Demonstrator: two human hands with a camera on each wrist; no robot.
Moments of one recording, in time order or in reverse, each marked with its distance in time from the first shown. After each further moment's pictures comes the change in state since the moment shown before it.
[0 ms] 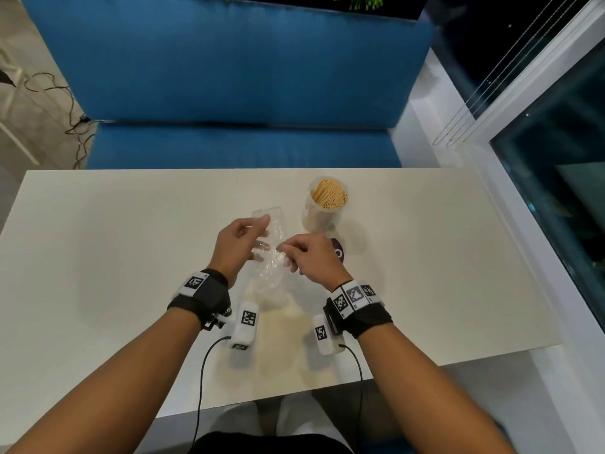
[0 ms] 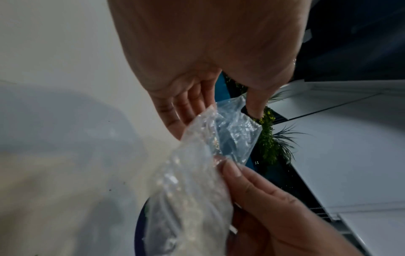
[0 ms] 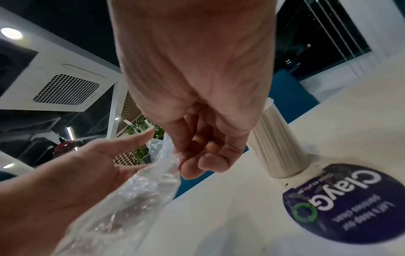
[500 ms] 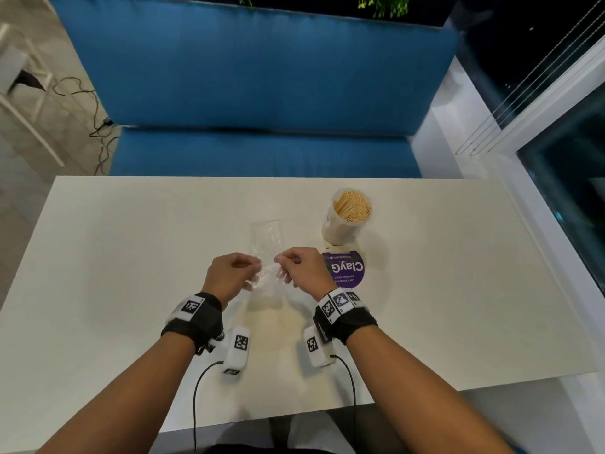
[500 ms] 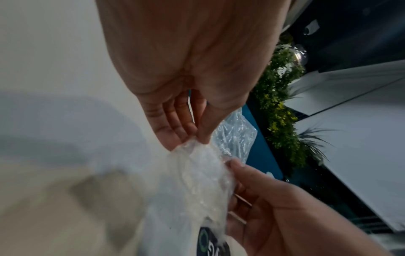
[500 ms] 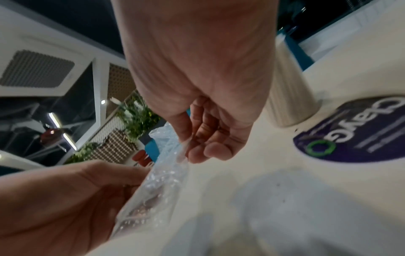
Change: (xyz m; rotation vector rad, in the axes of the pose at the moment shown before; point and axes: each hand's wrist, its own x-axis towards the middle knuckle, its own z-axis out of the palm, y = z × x) left_hand 0.011 -0.038 -0.062 0.226 0.064 -0.126; right_hand 0.040 0.013 0.059 0.040 -0.001 0.141
